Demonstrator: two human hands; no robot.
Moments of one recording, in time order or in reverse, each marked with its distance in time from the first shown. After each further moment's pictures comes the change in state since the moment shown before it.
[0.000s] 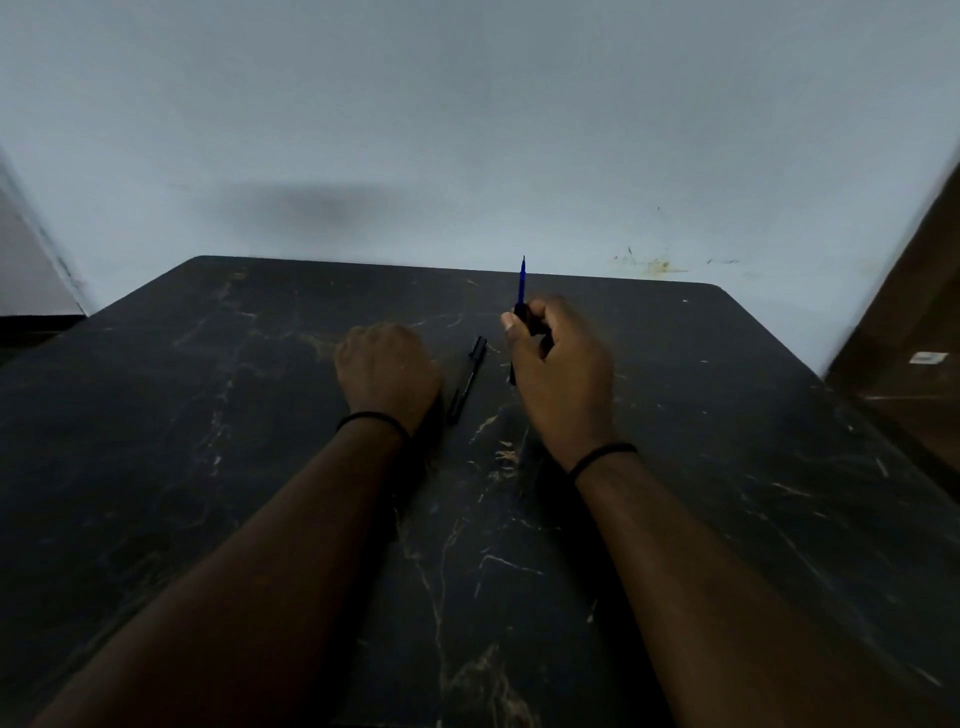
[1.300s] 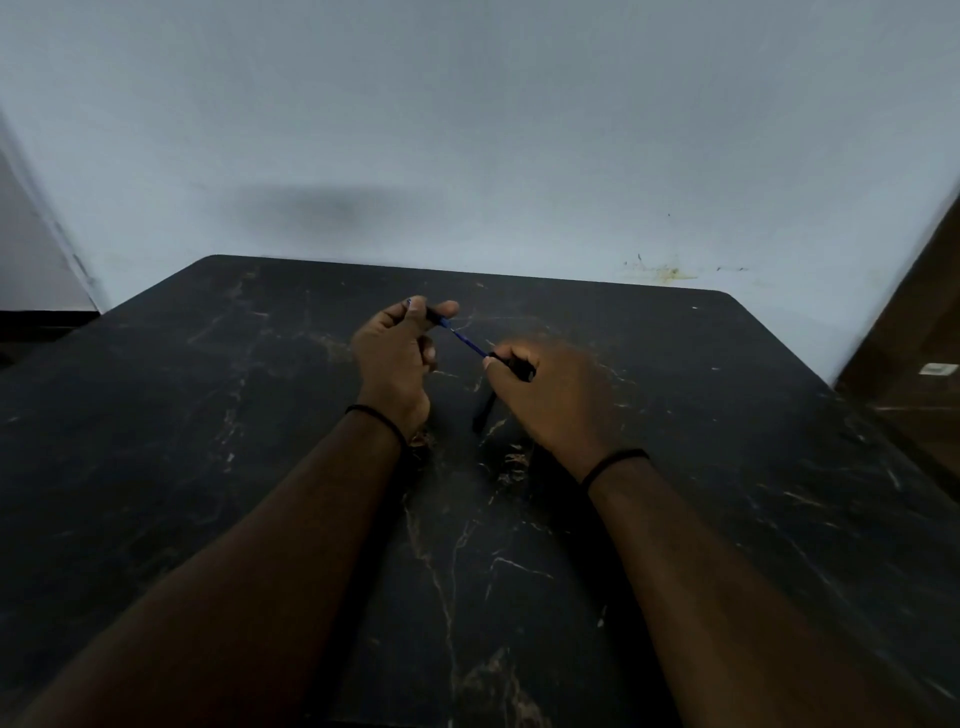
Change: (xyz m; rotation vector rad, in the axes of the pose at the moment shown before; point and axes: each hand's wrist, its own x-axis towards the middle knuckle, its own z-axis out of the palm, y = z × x) left_hand -0.001 0.010 -0.008 -1.705 -0.040 -0.391; right_hand -0.001 0.015 0.007 -0.014 -0.307 -0.074
